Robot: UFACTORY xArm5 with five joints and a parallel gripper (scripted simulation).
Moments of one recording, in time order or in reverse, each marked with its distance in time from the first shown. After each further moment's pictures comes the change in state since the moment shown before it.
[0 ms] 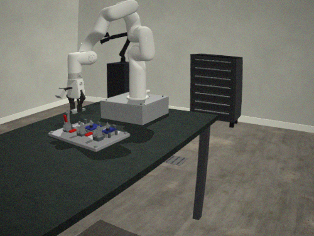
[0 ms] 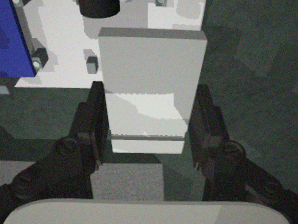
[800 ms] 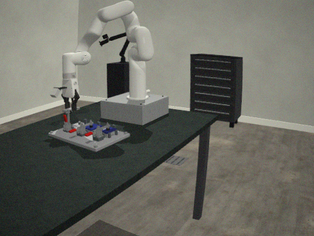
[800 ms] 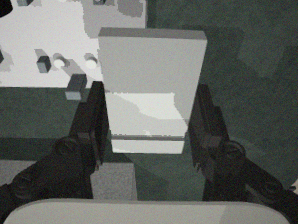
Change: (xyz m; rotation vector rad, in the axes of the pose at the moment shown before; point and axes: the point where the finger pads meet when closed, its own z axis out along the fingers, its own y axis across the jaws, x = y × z) arm 0.000 0.046 0.000 0.001 -0.001 0.000
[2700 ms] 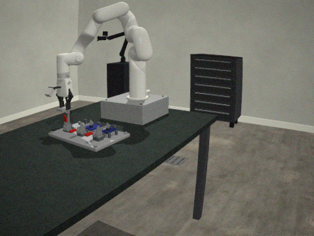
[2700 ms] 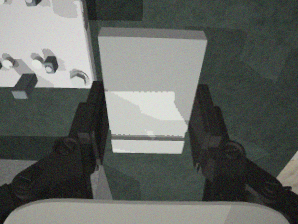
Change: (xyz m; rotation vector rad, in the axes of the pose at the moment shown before) arm 0.000 0.052 0.000 0.001 -0.001 0.000
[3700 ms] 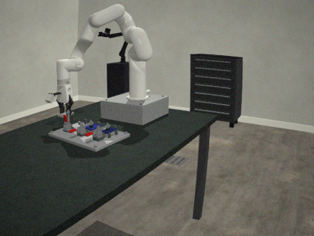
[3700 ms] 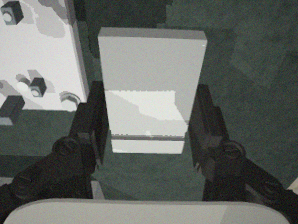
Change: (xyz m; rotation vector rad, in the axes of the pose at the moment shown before) arm 0.000 0.000 0.033 -0.001 0.001 0.000
